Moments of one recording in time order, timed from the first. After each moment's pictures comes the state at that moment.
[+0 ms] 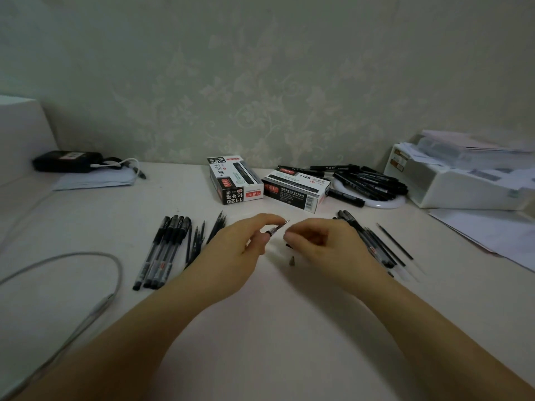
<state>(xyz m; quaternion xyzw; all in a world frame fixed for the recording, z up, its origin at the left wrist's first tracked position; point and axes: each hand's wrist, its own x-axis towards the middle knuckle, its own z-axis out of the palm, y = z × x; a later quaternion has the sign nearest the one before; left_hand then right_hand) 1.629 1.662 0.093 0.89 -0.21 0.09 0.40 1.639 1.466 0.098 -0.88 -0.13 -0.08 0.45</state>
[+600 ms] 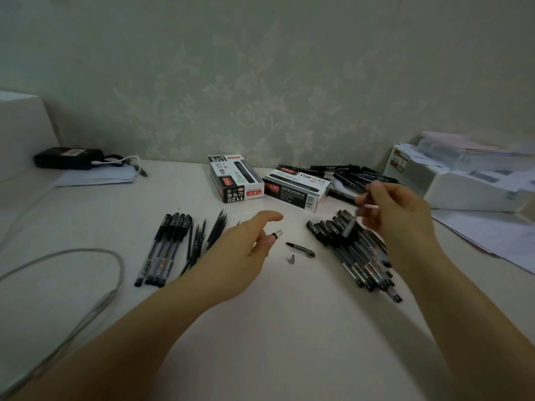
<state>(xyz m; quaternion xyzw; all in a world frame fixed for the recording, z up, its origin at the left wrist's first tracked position) 1.629 1.658 0.090 0.90 -0.21 0.07 0.38 1.651 1.416 0.133 -0.67 0.06 -0.19 0.71</state>
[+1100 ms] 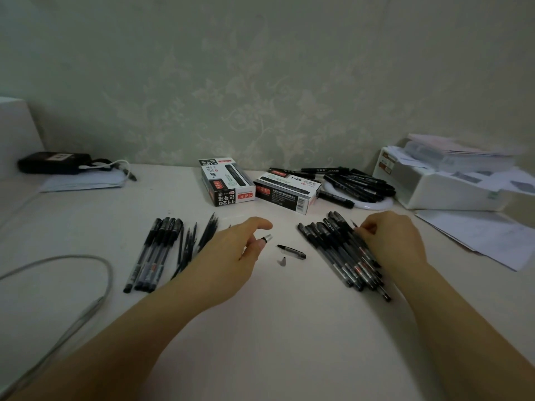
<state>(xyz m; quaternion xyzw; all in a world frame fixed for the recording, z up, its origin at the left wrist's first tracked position) 1.630 1.658 0.089 0.91 -0.20 0.09 0.36 1.669 1.377 0.098 -0.96 0.10 -0.19 0.16</state>
